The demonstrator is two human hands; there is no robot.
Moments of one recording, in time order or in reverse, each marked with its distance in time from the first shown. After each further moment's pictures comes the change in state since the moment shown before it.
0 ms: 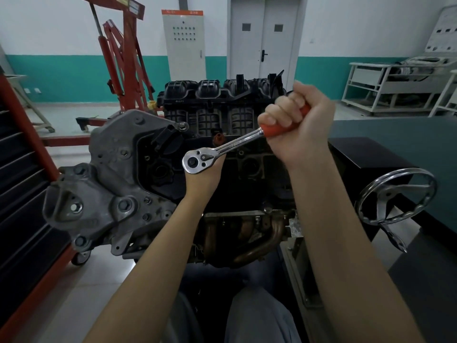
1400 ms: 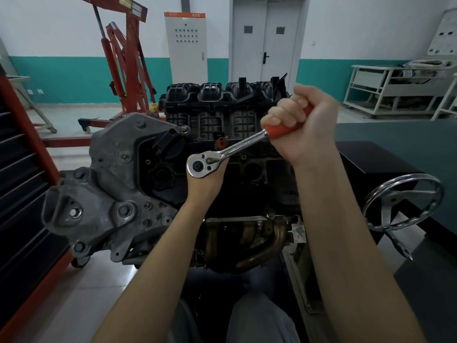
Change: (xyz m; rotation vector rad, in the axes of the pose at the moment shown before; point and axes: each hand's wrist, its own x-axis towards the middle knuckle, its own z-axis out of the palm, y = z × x) left_hand 0.003 -0.008 0.002 -0.061 -0.010 0.017; right_hand 0.011 -0.003 0.001 -0.011 0.046 0.056
